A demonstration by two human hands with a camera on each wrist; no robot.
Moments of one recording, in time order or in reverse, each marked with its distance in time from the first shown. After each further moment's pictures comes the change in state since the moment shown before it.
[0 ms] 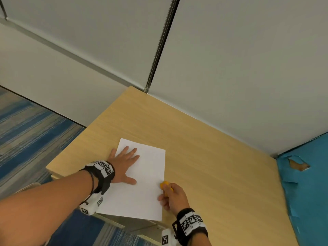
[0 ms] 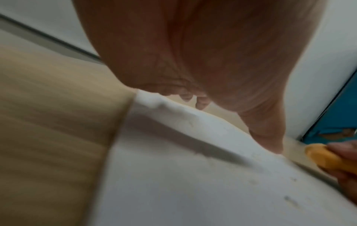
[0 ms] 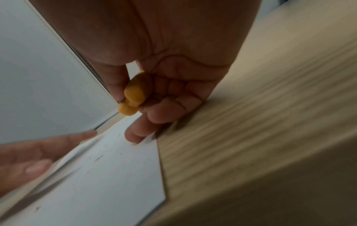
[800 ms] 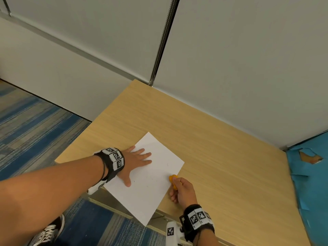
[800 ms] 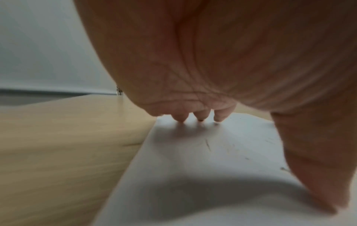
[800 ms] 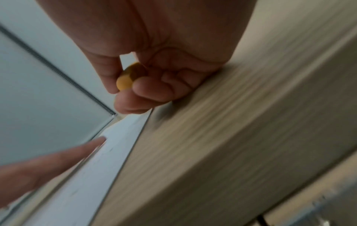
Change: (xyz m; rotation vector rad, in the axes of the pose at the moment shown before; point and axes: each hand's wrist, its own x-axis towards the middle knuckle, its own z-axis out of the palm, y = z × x) left_hand 0.009 -0.001 -0.016 0.254 -0.218 0.263; right_hand -0.005 0.007 -0.004 0.071 0.068 -0.074
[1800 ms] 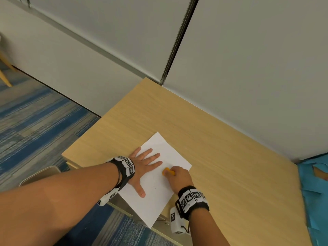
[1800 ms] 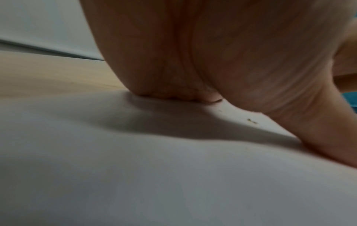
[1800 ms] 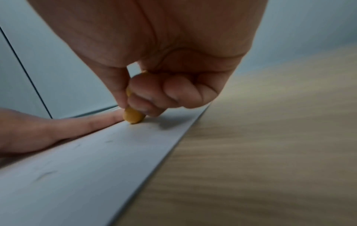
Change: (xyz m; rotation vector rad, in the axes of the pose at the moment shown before) left_hand 0.029 0.012 0.035 -0.064 0.155 -0.080; right_hand 0.047 -0.048 0.030 -0.810 -0.108 -0.151
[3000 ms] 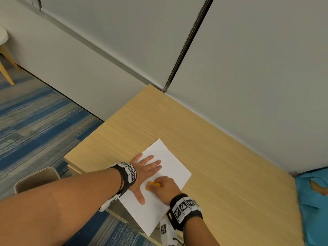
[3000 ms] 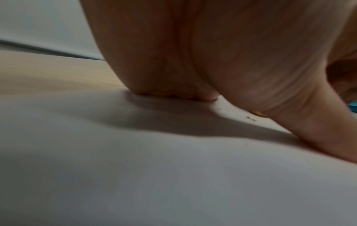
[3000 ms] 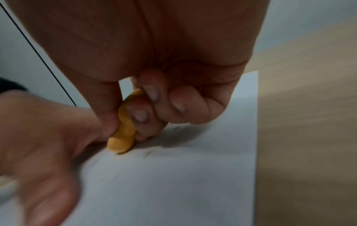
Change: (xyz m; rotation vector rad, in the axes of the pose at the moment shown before) left_hand 0.006 -0.007 0.013 0.002 0.086 0.016; right_hand -0.015 -0.038 0.014 -0.051 -0.279 -0.066
